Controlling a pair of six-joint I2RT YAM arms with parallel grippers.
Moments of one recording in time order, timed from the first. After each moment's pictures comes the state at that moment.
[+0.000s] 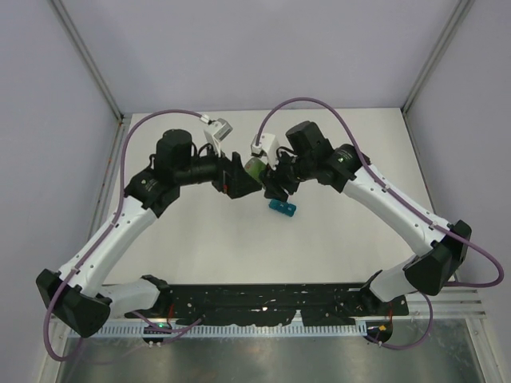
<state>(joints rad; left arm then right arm) -0.54 1.17 1.22 -0.39 0.60 -0.32 0.73 1.47 1.52 -0.83 -0.35 -0.35</state>
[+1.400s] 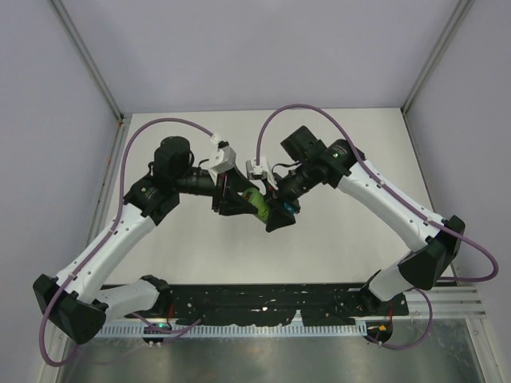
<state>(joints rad) -0.57 1.12 1.14 -0.30 1.06 0.11 0.73 1.52 1.61 -1.14 -0.83 -0.58</state>
